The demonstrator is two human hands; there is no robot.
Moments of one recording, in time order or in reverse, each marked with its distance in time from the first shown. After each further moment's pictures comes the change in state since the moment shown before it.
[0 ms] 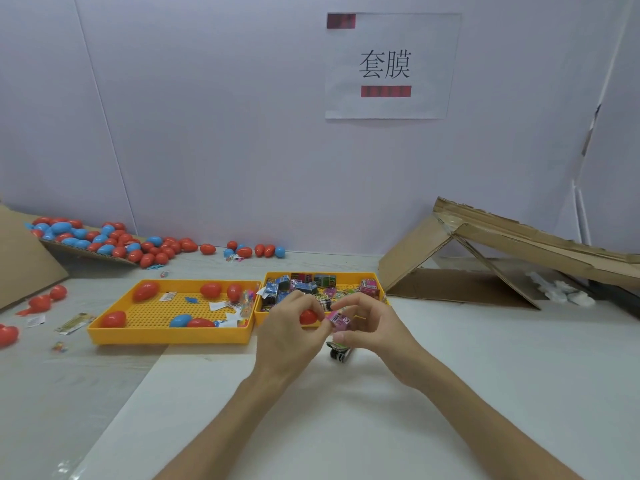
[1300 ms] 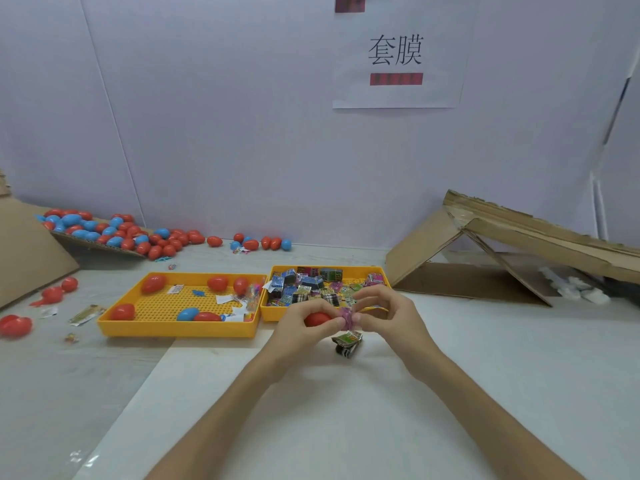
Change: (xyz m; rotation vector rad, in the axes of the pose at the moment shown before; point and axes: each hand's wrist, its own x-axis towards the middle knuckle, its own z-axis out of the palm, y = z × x) left_hand 0.006 -0.015 0.002 -0.542 -0.405 -0.367; right_hand 0.005 0.006 -0.011 -0.096 0.248 0.012
